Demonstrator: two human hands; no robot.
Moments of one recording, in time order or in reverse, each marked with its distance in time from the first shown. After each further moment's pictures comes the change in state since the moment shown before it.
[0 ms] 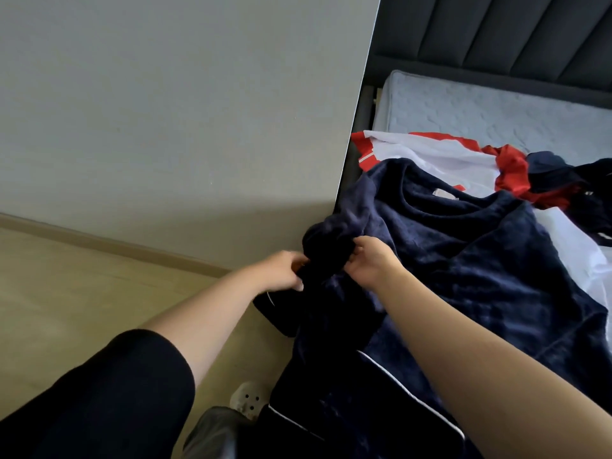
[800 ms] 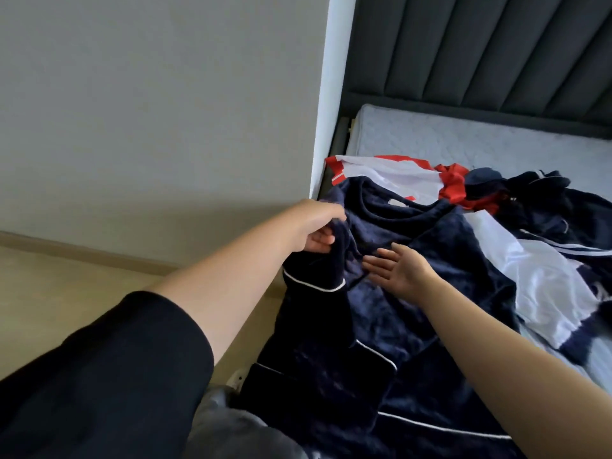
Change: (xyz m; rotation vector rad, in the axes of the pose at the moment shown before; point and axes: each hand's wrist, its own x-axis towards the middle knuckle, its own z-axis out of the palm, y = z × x) left_hand -0.114 0.175 0.002 -0.623 0.096 -0.059; right_hand -0.115 -0.053 -0.093 -0.171 0.061 -0.043
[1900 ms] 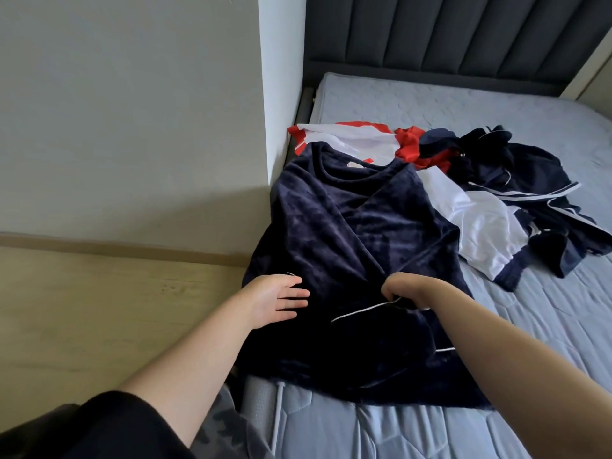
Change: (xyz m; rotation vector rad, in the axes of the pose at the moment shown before) left_hand -0.044 -0.166 0.043 -0.248 -0.122 -0.306; right_hand -0.062 0.051 -0.118 -1.010 -0.023 0.229
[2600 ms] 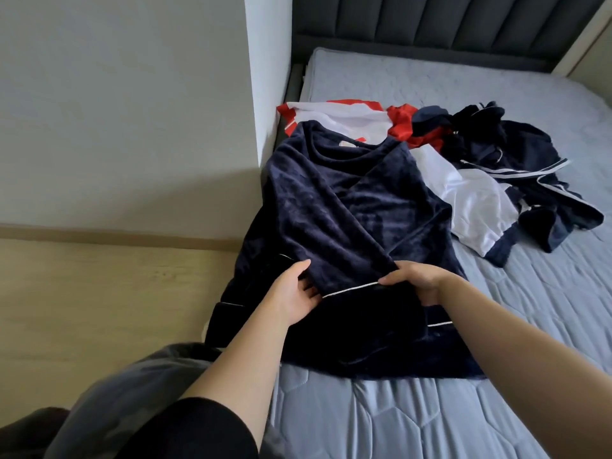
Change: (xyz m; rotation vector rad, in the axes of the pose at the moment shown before) left_hand 0.029 -0.036 0.052 -0.629 -0.066 -0.011; right_hand -0.010 0.041 -0.007 0.436 -0.252 -0.108
